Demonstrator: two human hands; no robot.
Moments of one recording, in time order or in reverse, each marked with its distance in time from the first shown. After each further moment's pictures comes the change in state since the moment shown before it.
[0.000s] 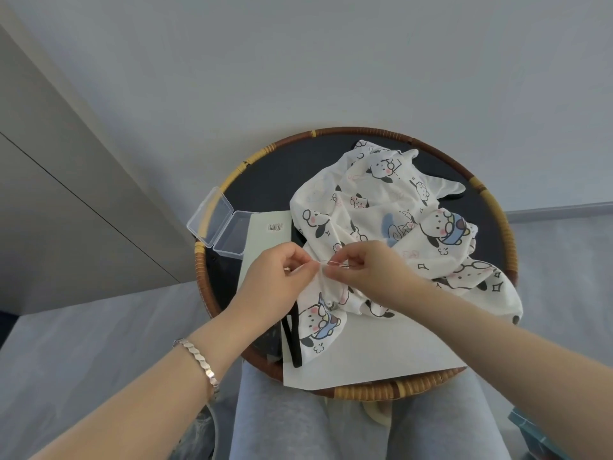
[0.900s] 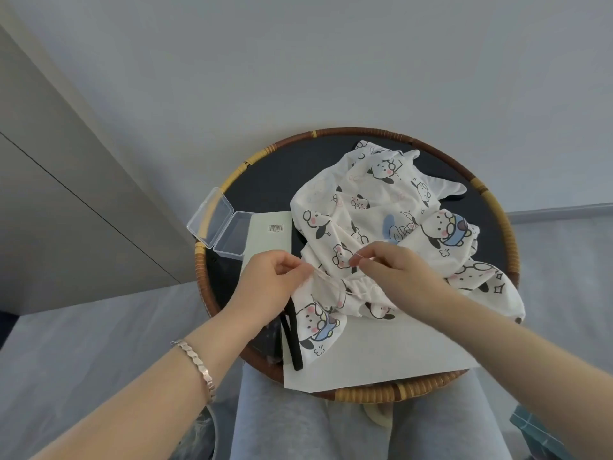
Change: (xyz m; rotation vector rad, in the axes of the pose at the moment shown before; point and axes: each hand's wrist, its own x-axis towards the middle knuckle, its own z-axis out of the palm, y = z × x) left_hand 0.000 -0.002 -0.002 -0.112 0.005 -0.194; right_hand -0.024 -0.004 -0.018 0.095 0.057 0.126
